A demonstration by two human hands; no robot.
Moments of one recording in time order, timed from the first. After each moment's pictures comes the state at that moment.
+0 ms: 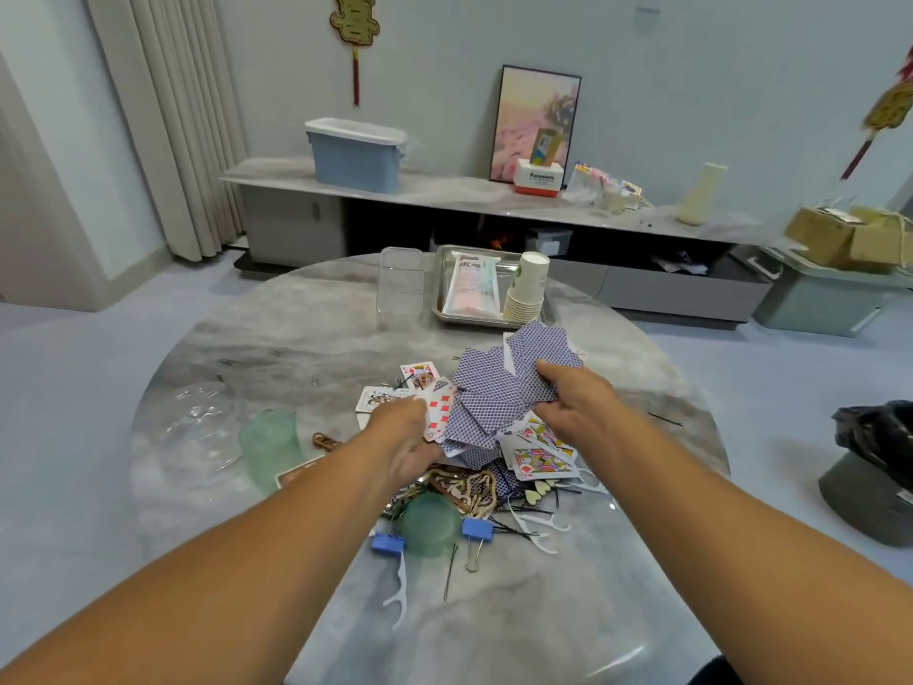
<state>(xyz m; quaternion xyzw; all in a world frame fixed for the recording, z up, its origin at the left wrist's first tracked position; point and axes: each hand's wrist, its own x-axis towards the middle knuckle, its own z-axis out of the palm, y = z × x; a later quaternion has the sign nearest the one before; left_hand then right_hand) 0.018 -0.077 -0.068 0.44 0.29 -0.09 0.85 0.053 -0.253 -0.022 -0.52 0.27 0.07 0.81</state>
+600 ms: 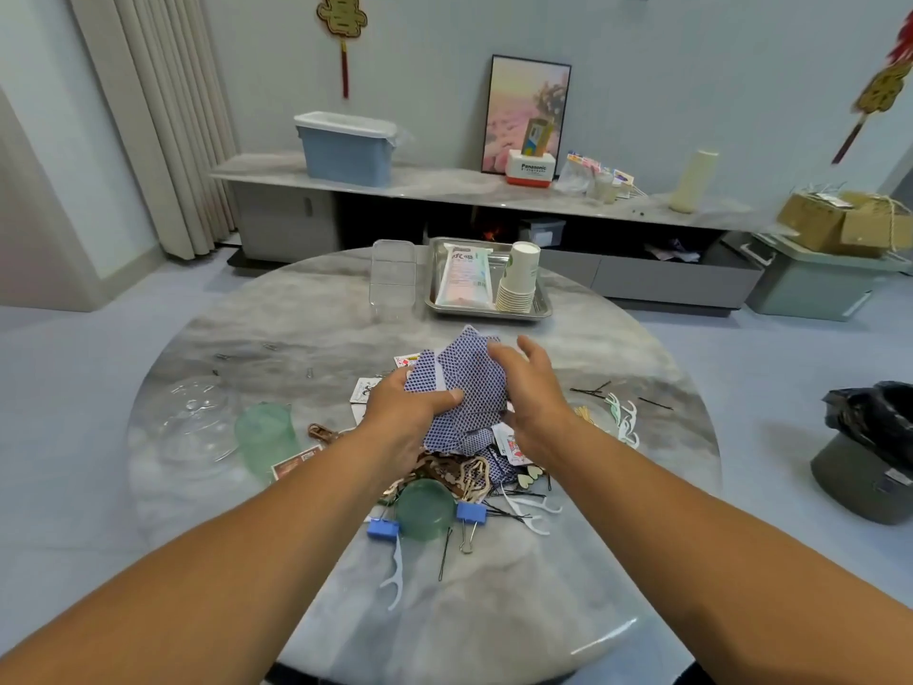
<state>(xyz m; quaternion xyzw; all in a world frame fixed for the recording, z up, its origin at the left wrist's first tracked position) 0.003 -0.082 -0.062 0.57 0.18 -0.04 0.80 0.021 -0.218 -0.035 -0.66 0.13 0.06 0.74</state>
